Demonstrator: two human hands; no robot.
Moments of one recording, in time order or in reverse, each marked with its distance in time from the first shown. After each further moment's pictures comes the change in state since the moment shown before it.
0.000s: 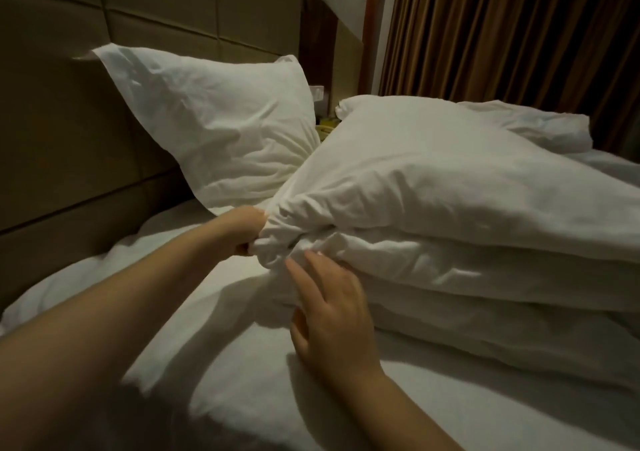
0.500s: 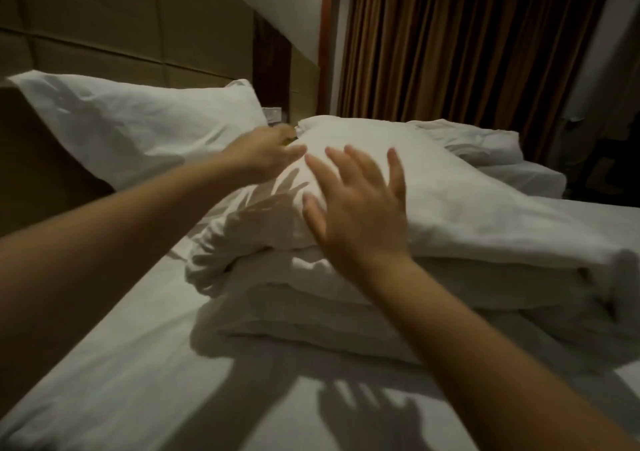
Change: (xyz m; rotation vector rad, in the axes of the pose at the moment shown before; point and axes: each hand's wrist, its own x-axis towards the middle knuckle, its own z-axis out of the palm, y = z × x) left_hand -0.040 0.166 -0.005 0.353 0.286 0.657; right_hand 0.104 0.055 -0.106 -0.404 0.181 -0.007
